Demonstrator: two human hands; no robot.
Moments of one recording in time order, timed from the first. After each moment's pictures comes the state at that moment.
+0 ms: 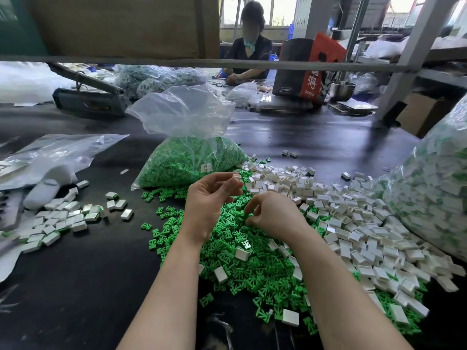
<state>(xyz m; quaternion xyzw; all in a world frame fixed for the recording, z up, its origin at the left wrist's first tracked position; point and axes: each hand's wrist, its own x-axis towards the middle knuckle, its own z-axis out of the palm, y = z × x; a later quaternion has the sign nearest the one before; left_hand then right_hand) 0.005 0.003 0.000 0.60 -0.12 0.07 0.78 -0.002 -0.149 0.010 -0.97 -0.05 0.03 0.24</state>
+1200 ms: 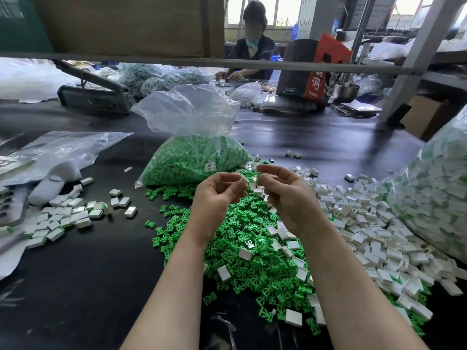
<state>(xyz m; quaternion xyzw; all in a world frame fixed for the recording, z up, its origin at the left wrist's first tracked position) 0.009 0.002 -0.003 0.63 -0.11 0.05 0.77 -0.002 -0.159 0.022 -0.61 -0.01 -0.01 0.79</state>
